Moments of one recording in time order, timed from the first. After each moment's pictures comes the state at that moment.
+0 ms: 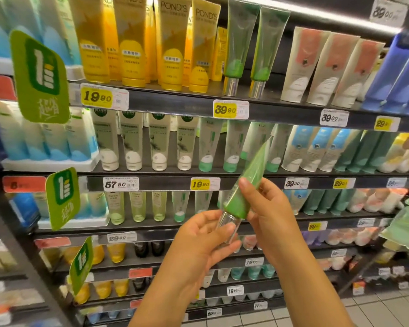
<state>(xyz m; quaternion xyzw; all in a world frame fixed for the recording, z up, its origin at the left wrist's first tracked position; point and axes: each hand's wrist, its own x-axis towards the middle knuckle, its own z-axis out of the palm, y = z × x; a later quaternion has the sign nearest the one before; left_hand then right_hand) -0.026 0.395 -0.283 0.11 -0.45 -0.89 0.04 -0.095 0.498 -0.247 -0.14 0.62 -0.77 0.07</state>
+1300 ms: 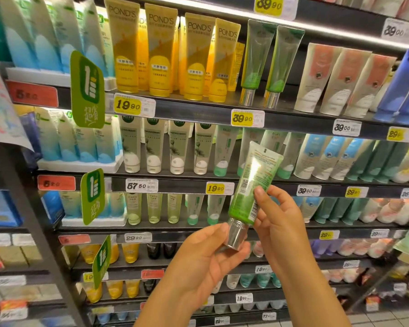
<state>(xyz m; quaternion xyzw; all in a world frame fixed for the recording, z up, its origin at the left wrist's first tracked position) 0.000 0.382 -0.284 0.10 -0.34 -0.94 0.00 -0.076 0.487 -0.255 -0.12 0.51 -0.85 0.07</state>
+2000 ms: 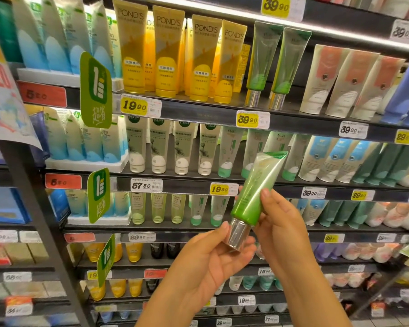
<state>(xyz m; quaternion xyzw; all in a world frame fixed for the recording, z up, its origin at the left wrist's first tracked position) 0.003 0.379 -0.282 0.08 -0.33 -0.94 -0.03 -0.073 0.484 -0.256 -0.18 0.51 -0.83 0.12</state>
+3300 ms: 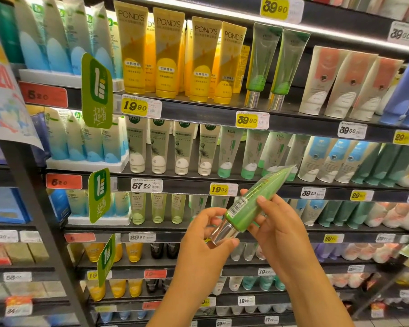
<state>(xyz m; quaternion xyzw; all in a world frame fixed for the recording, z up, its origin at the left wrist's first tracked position) 0.002 0.382 -0.291 0.10 -0.69 -0.68 0.22 -0.073 0.491 -0.259 -0.19 0.51 -0.83 0.16</state>
